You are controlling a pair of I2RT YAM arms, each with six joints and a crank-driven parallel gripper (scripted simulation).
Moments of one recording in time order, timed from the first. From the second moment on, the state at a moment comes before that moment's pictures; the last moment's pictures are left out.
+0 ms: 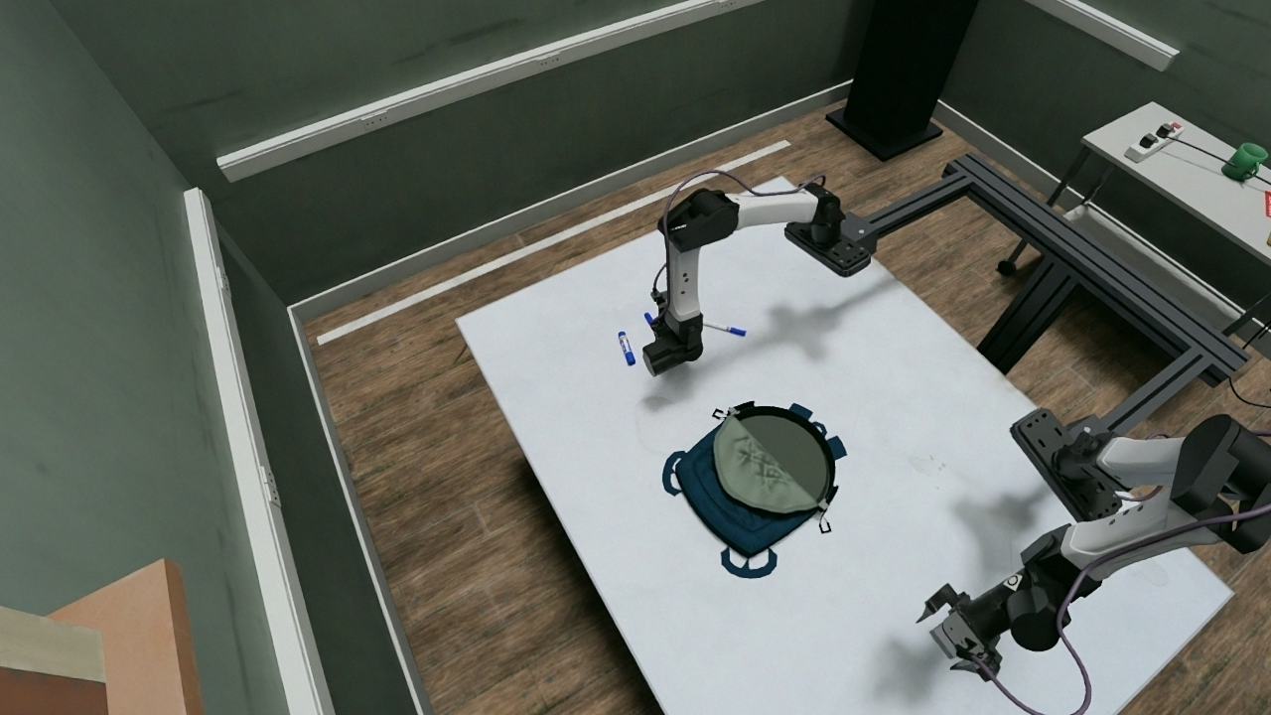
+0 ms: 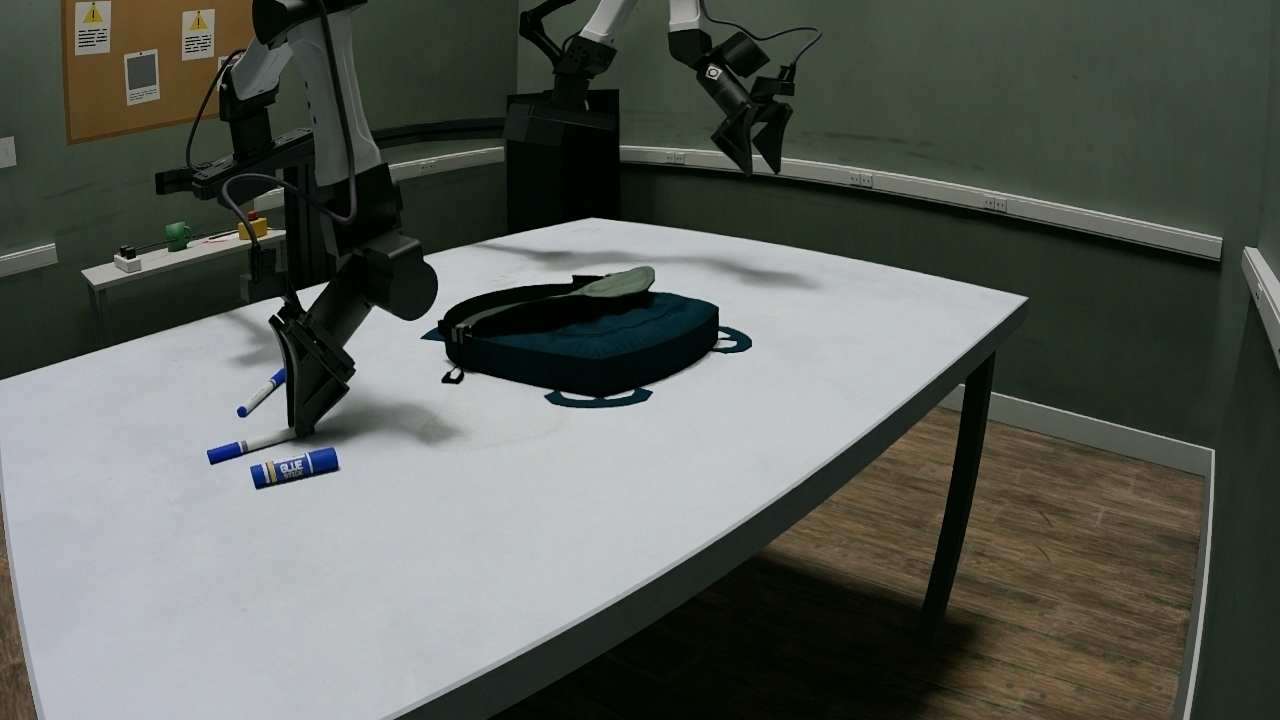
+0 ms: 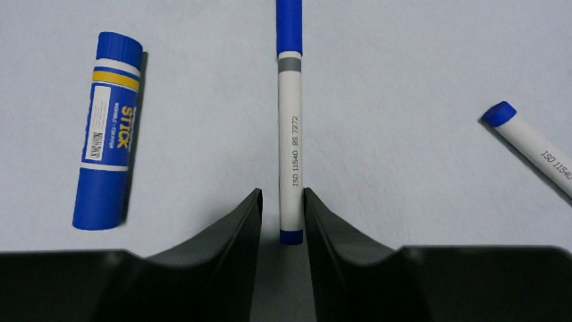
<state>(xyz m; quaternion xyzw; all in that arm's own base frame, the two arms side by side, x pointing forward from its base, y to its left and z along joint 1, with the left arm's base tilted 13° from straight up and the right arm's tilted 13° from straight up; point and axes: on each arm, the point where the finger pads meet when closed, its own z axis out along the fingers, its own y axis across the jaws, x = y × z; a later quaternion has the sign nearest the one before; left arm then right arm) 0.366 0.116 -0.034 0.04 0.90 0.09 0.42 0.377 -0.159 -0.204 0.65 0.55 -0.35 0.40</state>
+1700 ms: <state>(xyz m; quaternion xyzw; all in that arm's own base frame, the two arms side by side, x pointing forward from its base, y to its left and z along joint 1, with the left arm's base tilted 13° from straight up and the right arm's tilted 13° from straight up) 0.366 0.116 -0.034 0.04 0.90 0.09 0.42 0.373 -0.140 -0.114 0.65 0.55 -0.34 0.40</state>
